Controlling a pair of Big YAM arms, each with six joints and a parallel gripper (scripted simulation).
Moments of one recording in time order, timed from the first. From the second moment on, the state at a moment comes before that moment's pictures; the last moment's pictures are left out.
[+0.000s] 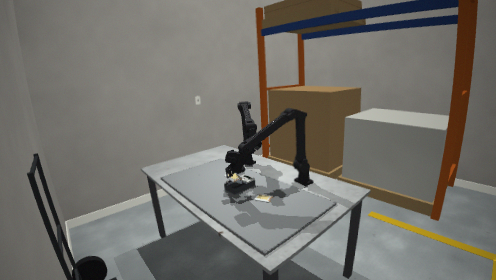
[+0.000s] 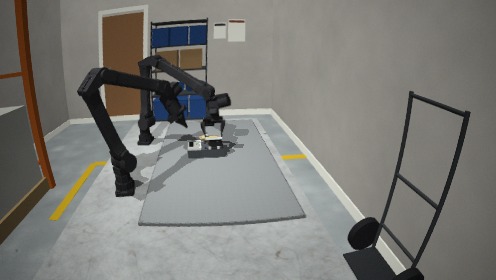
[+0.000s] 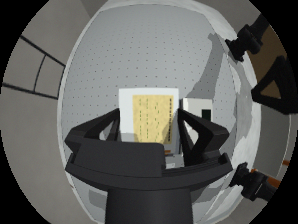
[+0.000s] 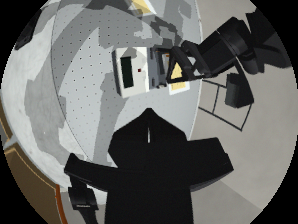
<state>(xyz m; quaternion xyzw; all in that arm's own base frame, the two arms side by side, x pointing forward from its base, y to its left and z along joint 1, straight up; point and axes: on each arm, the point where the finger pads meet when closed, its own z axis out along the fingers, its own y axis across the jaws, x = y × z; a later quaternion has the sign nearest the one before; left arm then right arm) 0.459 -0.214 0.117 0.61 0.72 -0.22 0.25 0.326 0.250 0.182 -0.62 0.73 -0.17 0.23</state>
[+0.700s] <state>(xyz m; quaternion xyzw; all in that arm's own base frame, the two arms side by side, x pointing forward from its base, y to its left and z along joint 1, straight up) 0.459 -0.214 0.117 0.61 0.72 -0.22 0.25 0.326 0.251 0.198 -0.62 0.73 -0.17 0.23</state>
